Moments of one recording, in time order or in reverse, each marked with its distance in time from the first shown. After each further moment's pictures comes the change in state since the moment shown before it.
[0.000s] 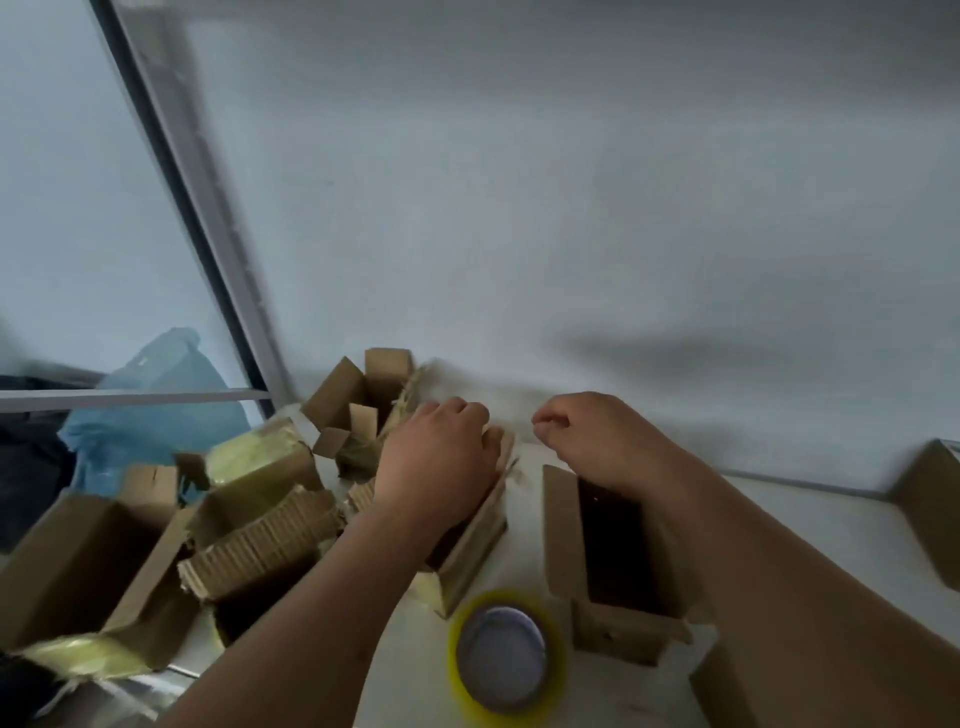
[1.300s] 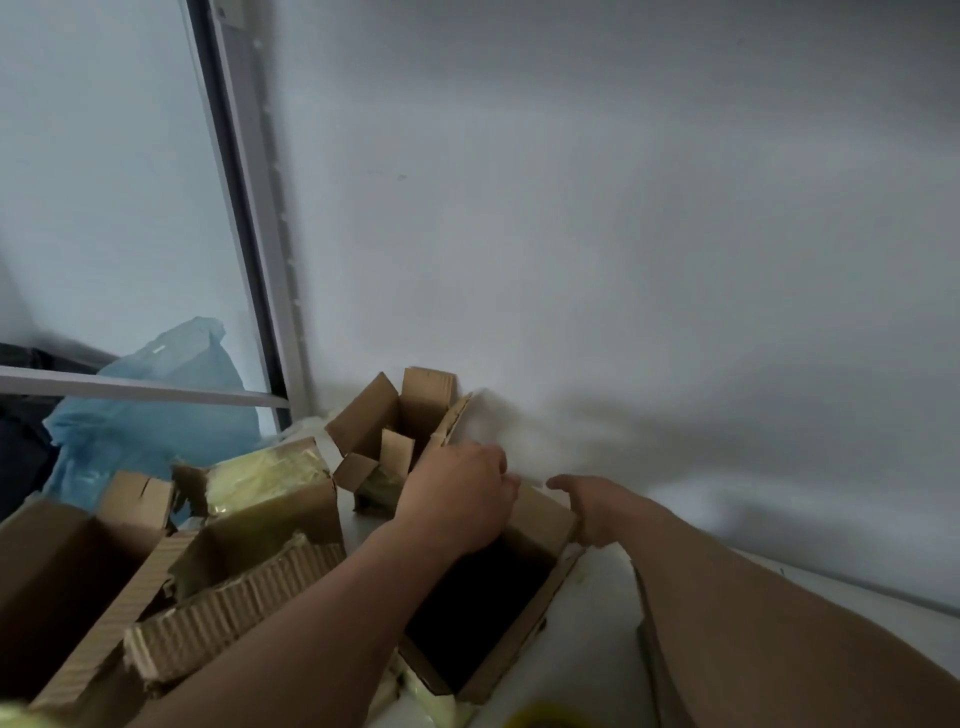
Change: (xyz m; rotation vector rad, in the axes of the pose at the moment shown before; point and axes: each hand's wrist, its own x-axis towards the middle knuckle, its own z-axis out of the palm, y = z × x) left_hand 0.045 -0.061 0.051 -0.202 -0.173 -0.108; right_hand 0.129 0.045 0.101 -0.270 -0.381 0.148
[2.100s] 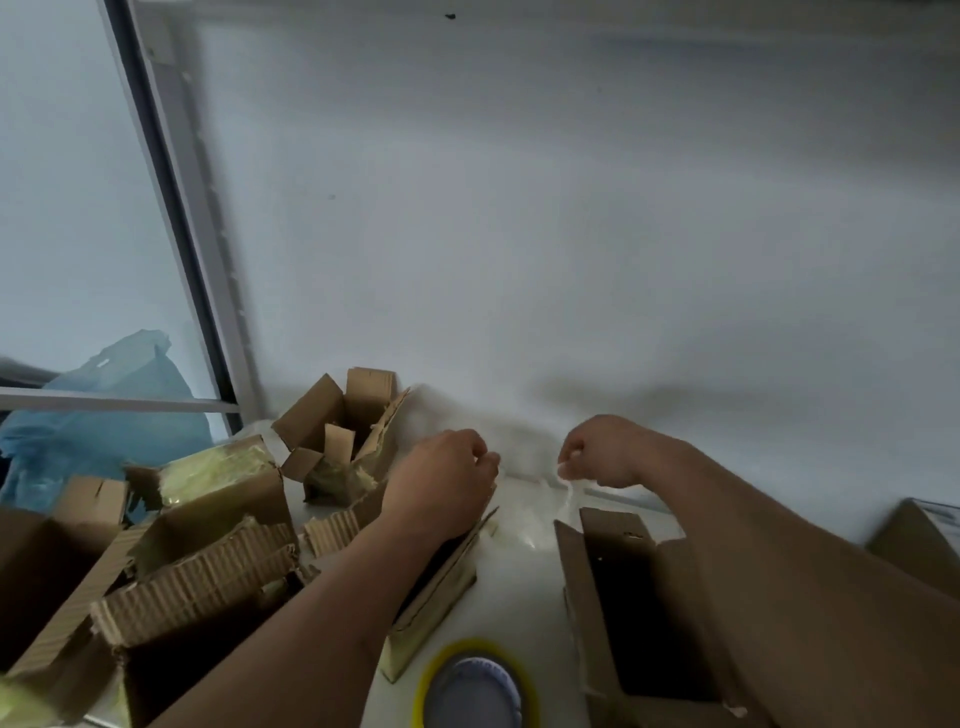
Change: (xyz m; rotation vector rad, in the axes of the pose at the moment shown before) left_hand -0.032 0.068 -0.009 -0.173 0.046 -0.044; right_hand -0.113 0.047 -0.073 0.066 0.154 0.021
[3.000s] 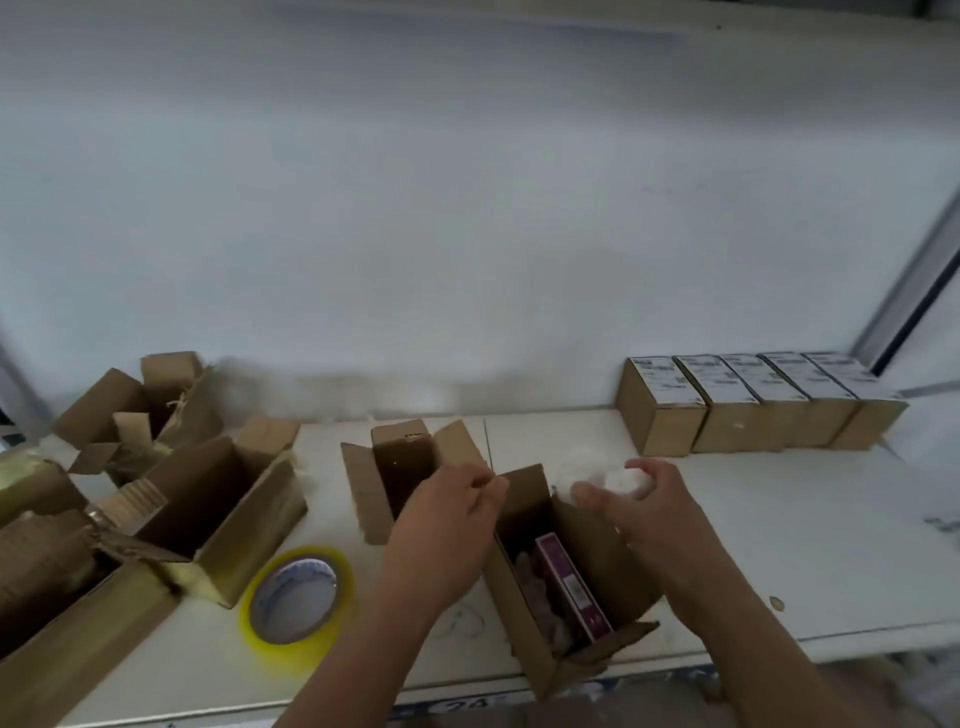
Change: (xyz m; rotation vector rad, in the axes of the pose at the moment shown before) left_hand -0.158 0.152 0.084 -0.303 -0.264 0.152; right_hand -0.297 0.120 0.073 0.993 0.546 0.530
